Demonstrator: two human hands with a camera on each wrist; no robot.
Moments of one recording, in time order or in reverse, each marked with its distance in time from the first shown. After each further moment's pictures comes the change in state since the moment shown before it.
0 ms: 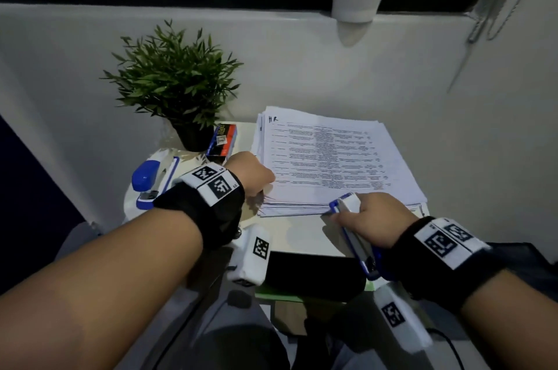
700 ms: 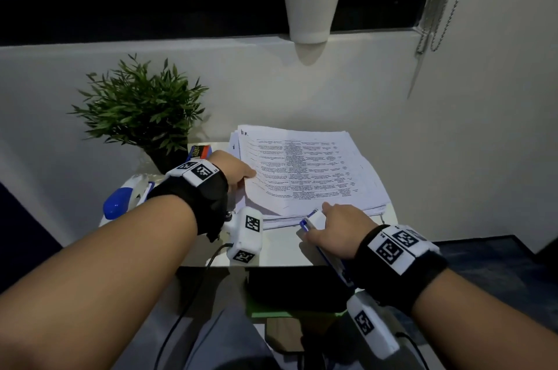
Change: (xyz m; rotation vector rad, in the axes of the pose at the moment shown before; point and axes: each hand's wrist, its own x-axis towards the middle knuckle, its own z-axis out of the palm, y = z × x) left_hand 0.007 0.039 -0.012 -0.075 0.090 -0.105; right_hand -0.002 0.005 0.002 -0.172 -0.050 -0.032
